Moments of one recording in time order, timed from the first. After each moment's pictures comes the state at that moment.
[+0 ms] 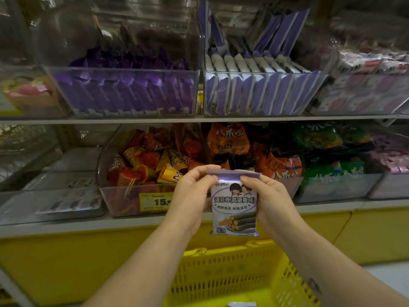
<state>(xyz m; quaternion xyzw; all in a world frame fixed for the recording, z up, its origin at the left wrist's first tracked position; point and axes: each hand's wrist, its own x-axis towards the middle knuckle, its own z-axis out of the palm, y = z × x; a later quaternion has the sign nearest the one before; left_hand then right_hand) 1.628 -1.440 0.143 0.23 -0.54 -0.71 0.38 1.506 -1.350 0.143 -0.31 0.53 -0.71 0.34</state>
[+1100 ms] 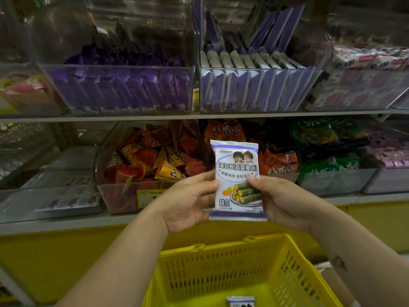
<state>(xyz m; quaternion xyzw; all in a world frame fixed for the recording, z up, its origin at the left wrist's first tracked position) 1.646 -1.445 0.152 0.18 -0.52 -0.83 0.15 1.479 -1.324 0.162 -0.33 0.51 -0.56 0.57</state>
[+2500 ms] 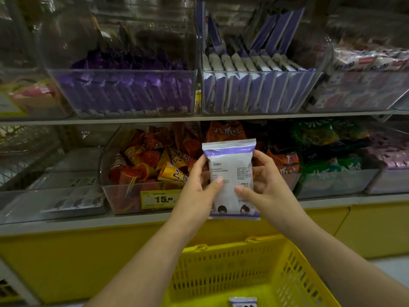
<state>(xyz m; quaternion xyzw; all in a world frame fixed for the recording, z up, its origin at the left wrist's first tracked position) 1.631 -1.431 0.135 0.19 -0.63 -0.65 0.37 1.502 -1.332 0.148 -0.50 0.61 -0.58 0.19</state>
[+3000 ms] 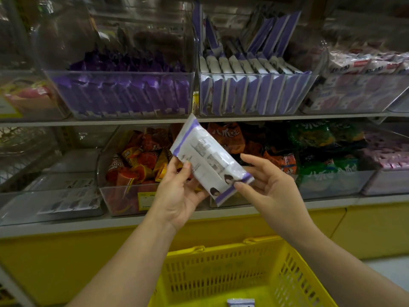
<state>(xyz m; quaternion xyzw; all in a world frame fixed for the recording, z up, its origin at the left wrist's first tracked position) 1.639 -1.452 0.145 0.12 -0.34 -0.84 0.40 1.517 -1.318 0.163 -0.53 0.58 -0.60 0.11</state>
